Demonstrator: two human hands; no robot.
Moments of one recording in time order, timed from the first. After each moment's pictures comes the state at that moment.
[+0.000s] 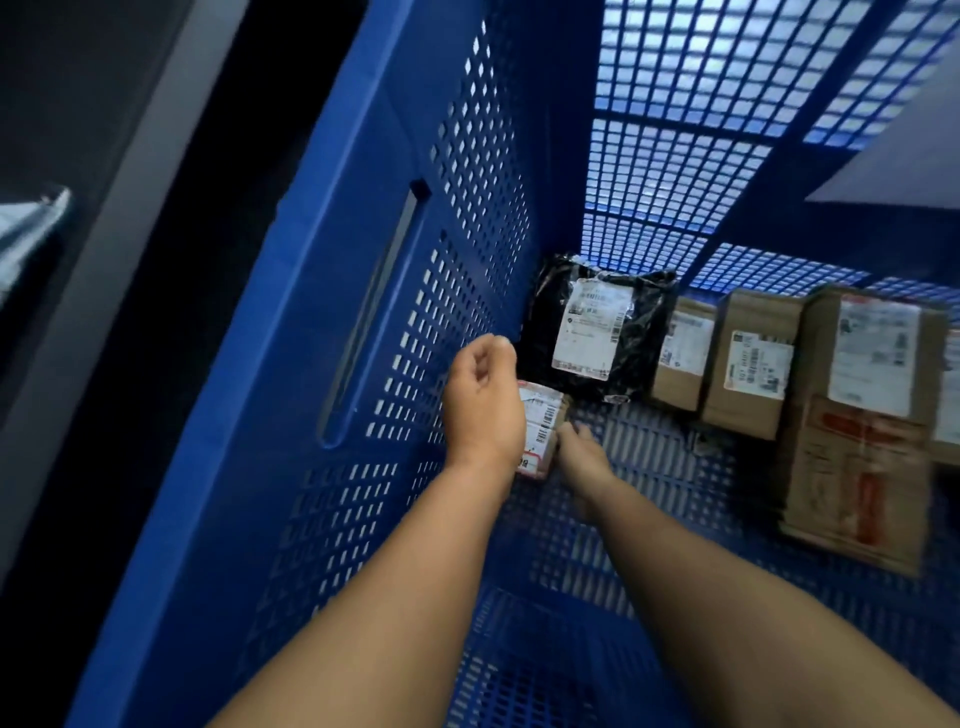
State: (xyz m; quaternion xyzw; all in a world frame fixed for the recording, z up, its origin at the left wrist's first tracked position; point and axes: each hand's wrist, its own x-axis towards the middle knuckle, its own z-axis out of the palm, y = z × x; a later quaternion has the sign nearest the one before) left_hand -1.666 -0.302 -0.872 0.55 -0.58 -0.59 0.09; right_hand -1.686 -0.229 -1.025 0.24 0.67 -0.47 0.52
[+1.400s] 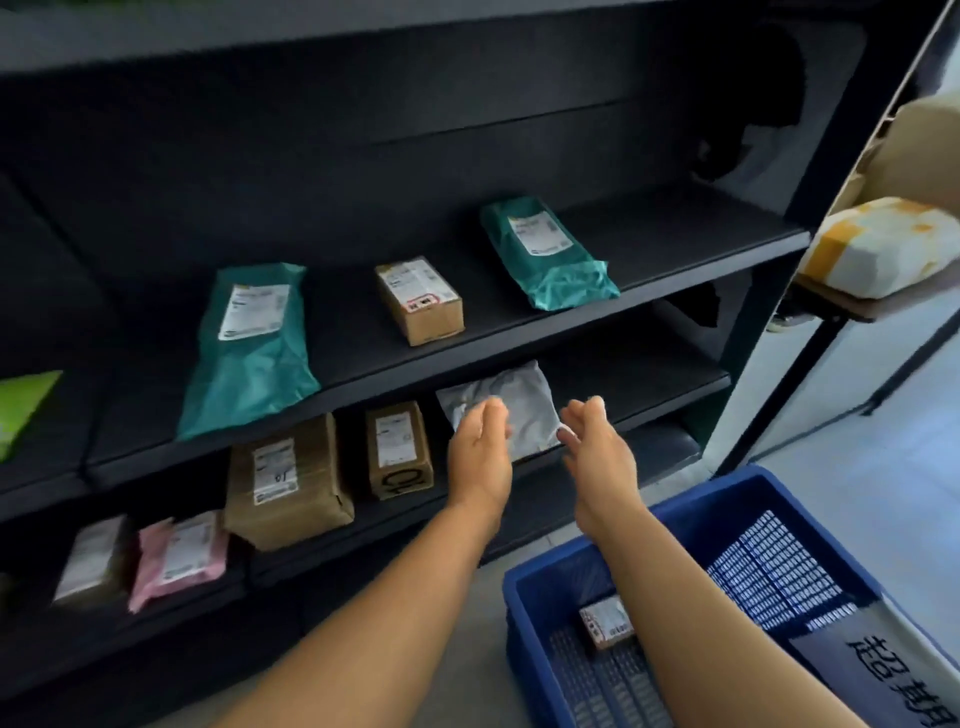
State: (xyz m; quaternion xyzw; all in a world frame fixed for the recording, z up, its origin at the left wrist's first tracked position) left_hand -1.413 -0.264 -0.346 0.59 -0.43 -0.48 0.49; right_hand -1.511 -0.245 -0.337 -0.25 0.61 -0.54 0.53
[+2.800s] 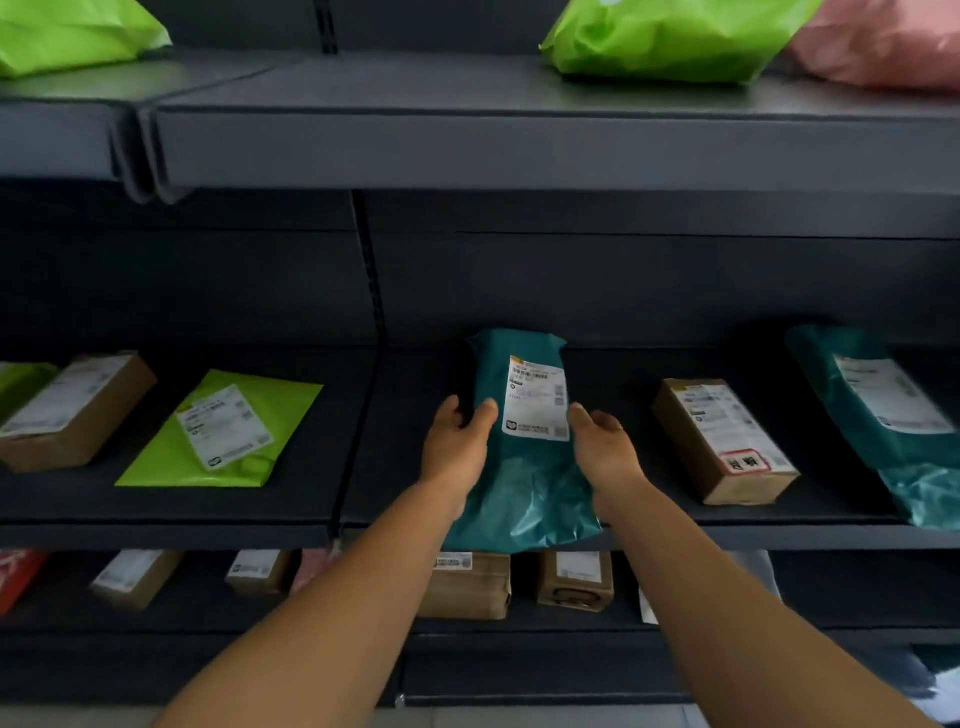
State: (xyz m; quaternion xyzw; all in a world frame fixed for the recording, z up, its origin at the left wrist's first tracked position) left_hand -1.104 -0.422 -0.314 0.68 -0.27 -0.44 0.52; right_hand -1.240 -0.476 -0.321 -0.38 0.64 -0.34 0.57
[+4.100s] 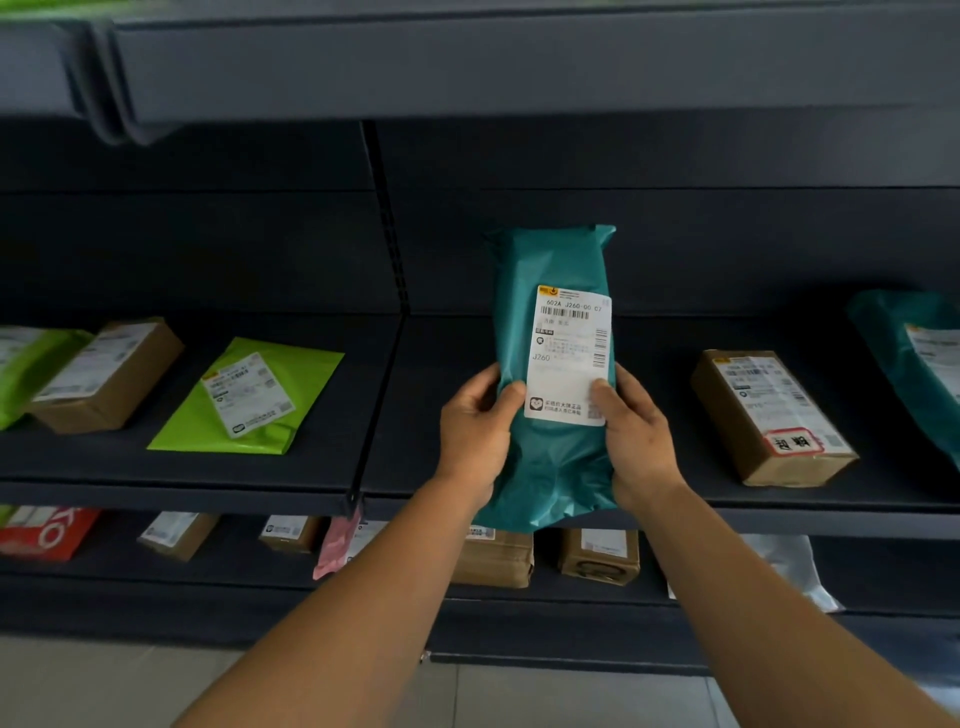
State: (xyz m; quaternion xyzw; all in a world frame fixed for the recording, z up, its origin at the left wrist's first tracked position) left_hand -1.109 -0.411 -0.328 0.54 -0.28 -0.44 0.66; right_hand -1.244 -0.454 -0.332 -0.38 0.46 -0.48 0.65
